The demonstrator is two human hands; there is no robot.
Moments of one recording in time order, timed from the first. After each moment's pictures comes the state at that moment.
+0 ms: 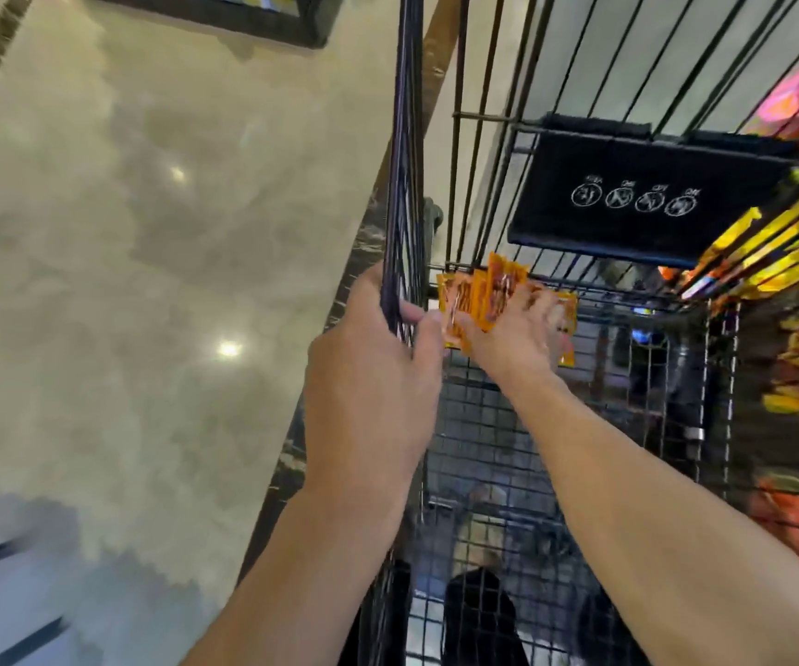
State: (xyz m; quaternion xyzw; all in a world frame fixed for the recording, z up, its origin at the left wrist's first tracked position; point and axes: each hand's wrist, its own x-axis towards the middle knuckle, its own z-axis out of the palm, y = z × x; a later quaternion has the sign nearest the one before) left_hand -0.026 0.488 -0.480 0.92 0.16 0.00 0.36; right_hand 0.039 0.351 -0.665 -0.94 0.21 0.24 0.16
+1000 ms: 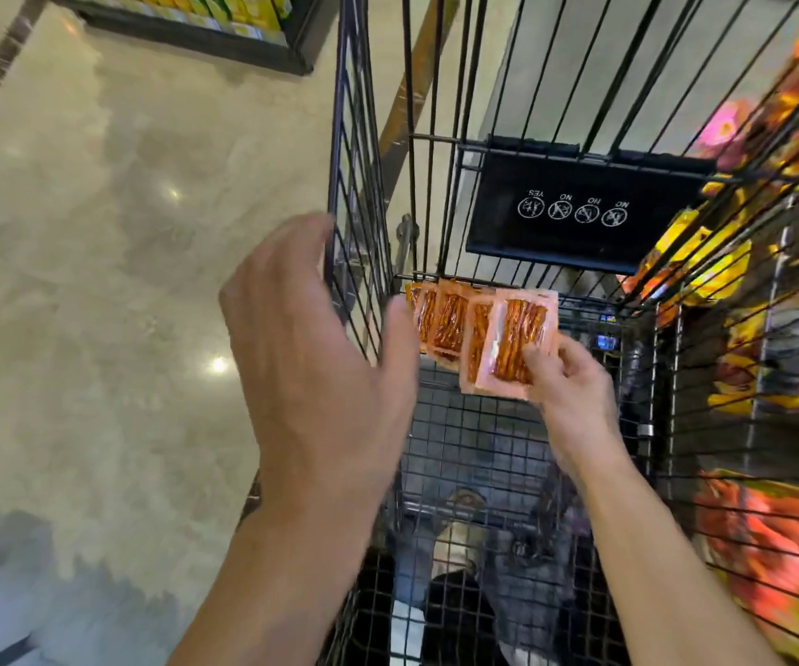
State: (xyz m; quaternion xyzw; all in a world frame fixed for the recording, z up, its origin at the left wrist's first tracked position) left_hand -0.046 0.464 -0.451 0.93 0.09 0.16 0.33; right_hand -0.044 0.263 -0.608 -0.67 0.27 0.10 0.68
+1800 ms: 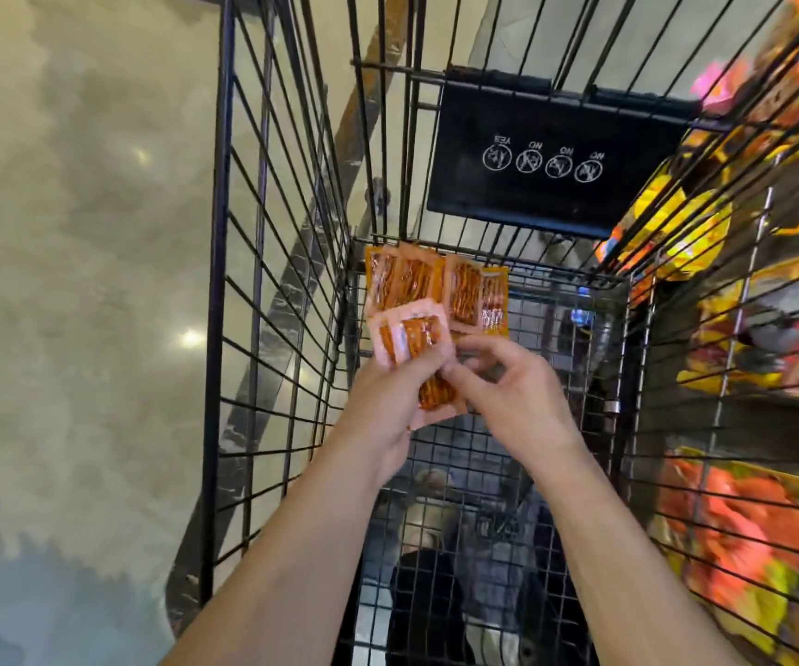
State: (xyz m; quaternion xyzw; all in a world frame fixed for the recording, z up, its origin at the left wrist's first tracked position) left_hand -0.058 0.402 -0.598 0.50 0.33 -0.28 0.75; right_hand -0.060 0.252 -0.620 -0.82 0.14 0.19 0.53
